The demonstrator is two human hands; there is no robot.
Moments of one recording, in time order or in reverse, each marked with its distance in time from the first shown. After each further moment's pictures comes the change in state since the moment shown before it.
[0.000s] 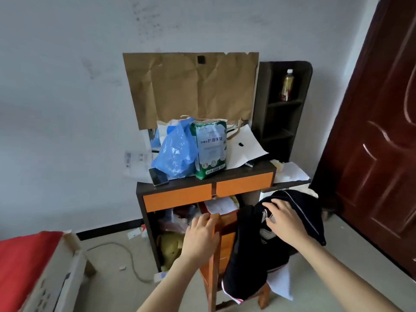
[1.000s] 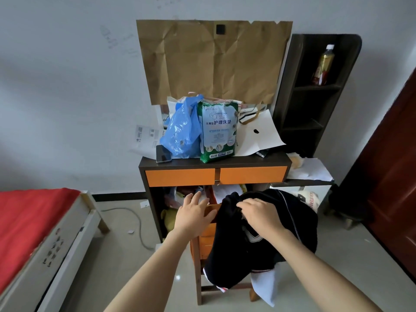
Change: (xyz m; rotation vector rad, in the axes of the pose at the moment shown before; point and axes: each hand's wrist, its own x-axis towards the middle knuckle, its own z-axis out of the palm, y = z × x) left_hand 0.067 0.037 0.056 0.034 -0.095 -0.310; right_hand 0.047 0.028 0.024 0.023 0.062 -0.474
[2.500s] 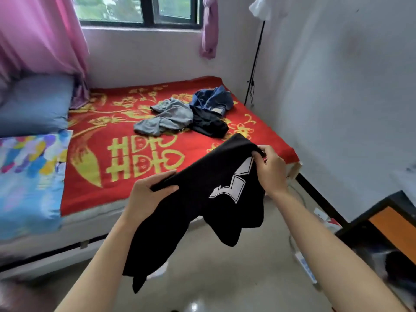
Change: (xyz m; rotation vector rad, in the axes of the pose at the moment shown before) left_hand -0.499 -0.205 -0.123 -0.729 1.193 -0.982; right_hand 0.044 -0.518 -0.015 1.028 -0.217 -0.626
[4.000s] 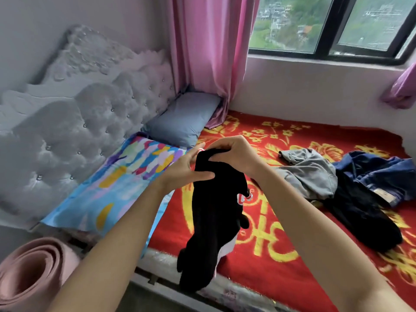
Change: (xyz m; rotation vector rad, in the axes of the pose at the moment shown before) left_hand 0.303 -0.071 -0.291 0.163 0.212 -0.211; right_hand 0.229 -0.303 0.436 0.516 -1.041 -0.615
